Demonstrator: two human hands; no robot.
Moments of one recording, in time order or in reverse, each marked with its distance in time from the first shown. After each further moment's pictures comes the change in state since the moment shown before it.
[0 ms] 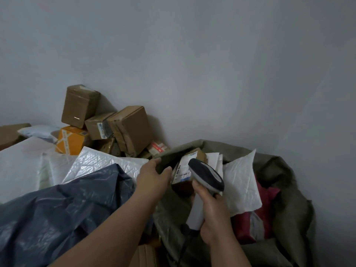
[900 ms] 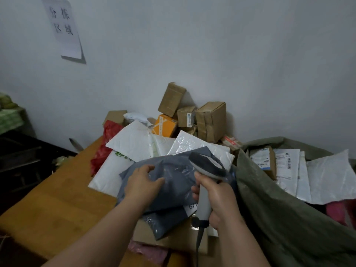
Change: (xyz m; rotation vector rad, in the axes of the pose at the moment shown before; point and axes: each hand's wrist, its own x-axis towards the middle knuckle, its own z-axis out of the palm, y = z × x) left_hand -0.090 -0.128 -0.296 0.309 0.201 -0.017; right_hand -0.149 0.109 0.192 -0.157 -0.248 0.102
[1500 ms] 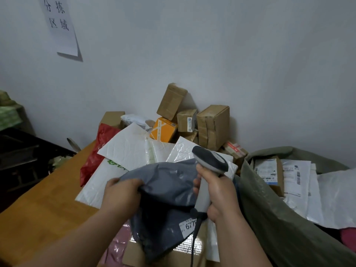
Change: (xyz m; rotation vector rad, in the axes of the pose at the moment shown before) left_hand 0.054 -0.044 -0.007 0.712 0.020 0.183; right_hand 0.054 -0.027 0.020 0.005 0.059 -0.035
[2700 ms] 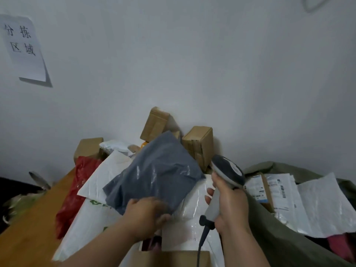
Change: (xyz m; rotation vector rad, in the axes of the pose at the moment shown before) left_hand 0.069 0.031 -0.015 -0.071 -0.324 0.415; right_hand 0.002 -0.044 0.021 0.158 0.301 -0.253
